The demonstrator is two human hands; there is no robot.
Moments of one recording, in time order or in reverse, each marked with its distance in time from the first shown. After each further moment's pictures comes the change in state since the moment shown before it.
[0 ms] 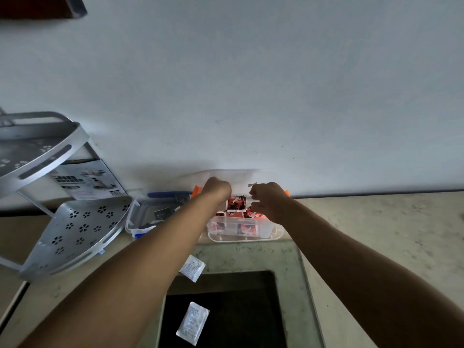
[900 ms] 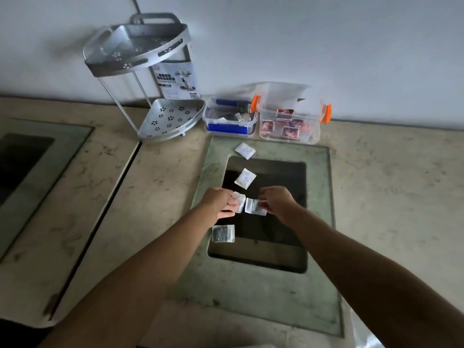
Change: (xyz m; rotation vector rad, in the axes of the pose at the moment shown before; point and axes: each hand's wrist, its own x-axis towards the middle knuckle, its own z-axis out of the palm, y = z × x) left_hand -0.292 -0.258 -0.059 -0.515 -0.088 -0.351; right_hand -0.228 0.222 0.094 -0.080 -0.134 0.078
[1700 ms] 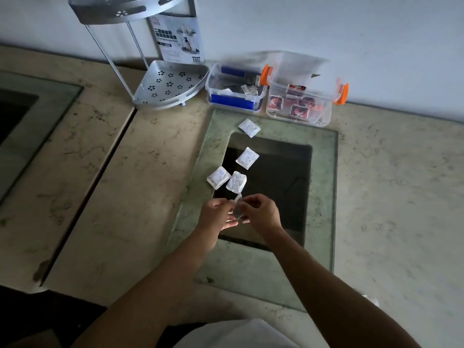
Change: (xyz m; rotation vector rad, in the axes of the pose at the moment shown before) left_hand -0.011 -0.087 0.001 -0.251 0.080 0.012; right_hand -0.048 0.063 0.040 -0.070 0.008 -0.155
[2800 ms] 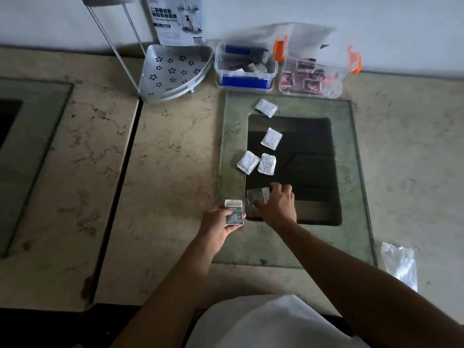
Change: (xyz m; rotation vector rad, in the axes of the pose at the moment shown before) left_hand 0.010 -0.006 -0.131 -0.106 -0.078 -0.219; right_hand -0.024 0.008 0.097 -0.710 0.277 0.087
